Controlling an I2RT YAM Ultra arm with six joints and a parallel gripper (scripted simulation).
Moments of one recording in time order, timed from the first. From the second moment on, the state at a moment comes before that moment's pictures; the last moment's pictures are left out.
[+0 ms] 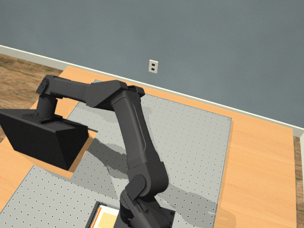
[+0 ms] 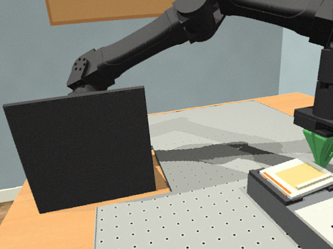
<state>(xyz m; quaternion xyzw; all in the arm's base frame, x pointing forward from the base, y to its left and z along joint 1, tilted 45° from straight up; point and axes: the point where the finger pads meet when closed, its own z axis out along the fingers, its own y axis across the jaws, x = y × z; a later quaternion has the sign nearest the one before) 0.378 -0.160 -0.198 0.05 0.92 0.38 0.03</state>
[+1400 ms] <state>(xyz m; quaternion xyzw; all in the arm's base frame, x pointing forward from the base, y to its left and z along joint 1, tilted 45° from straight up) 0.373 -0.160 -0.197 0.05 0.92 0.38 0.04</state>
